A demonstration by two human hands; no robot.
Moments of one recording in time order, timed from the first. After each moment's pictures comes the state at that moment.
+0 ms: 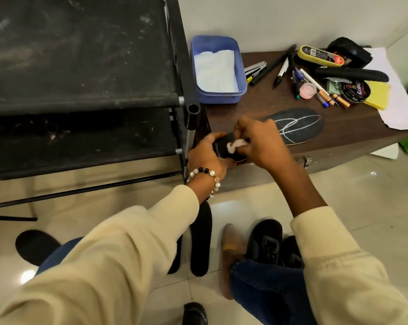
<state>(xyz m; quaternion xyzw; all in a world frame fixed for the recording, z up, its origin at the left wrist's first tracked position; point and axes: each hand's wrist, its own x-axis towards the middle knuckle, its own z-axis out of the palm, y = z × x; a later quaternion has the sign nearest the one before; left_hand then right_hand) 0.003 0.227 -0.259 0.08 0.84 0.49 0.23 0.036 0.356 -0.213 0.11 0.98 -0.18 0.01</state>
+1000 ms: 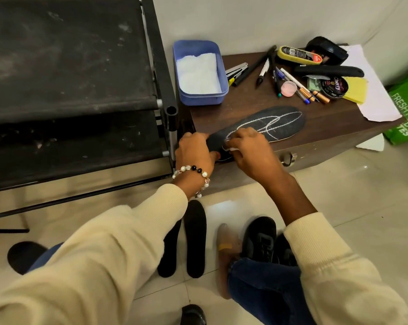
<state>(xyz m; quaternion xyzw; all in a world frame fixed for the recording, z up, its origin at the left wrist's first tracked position) 0.001 0.234 -0.238 0.17 0.92 0.31 0.15 0.063 0.357 -0.216 0.08 0.99 -0.06 0.06</state>
